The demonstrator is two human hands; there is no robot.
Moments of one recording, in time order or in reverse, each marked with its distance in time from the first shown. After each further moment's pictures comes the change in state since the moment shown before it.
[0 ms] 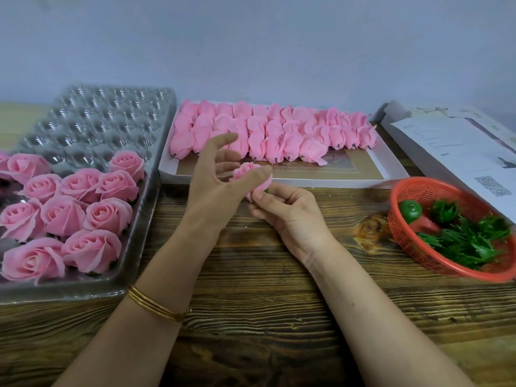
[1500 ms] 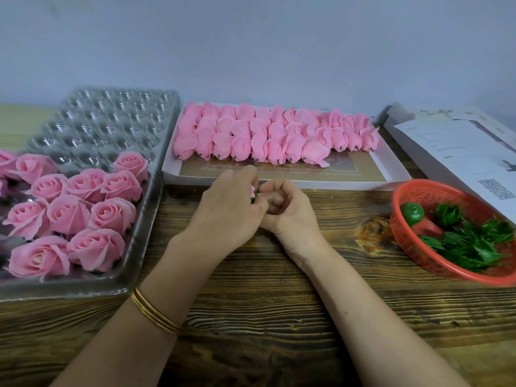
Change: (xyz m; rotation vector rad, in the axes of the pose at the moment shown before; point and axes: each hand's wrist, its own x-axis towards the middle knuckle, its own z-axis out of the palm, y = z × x) left_hand -0.008 0.007 0.005 0.899 -0.190 0.116; right_hand 0.002 0.011 0.000 -0.280 0.052 -0.117
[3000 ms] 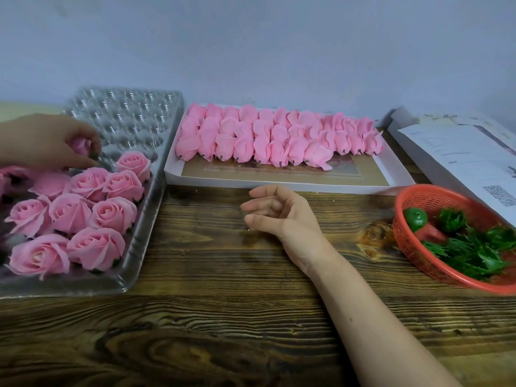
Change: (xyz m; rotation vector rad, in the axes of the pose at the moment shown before) left_hand 0.069 -0.214 -0.166 0.288 -0.140 -0.106; right_hand -0.004 -0.006 -0.007 -0.076 -0.109 0.074
